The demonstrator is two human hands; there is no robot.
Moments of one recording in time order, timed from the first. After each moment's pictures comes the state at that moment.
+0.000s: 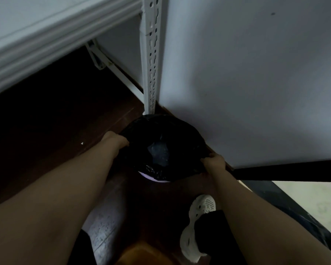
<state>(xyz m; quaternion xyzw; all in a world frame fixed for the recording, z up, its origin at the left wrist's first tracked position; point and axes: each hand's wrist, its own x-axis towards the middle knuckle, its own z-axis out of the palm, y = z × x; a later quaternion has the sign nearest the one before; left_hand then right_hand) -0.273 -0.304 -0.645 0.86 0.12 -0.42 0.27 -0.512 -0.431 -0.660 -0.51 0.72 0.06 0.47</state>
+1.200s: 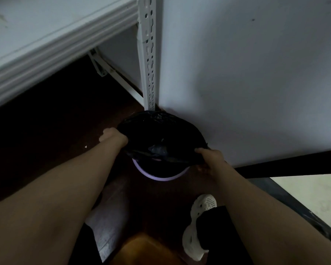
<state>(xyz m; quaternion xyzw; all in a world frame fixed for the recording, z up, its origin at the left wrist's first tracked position) -0.277 -0.310 -0.623 0.92 0.03 -0.37 0.13 -0.509 -0.431 -0.634 -0.38 0.70 -0.01 0.61</state>
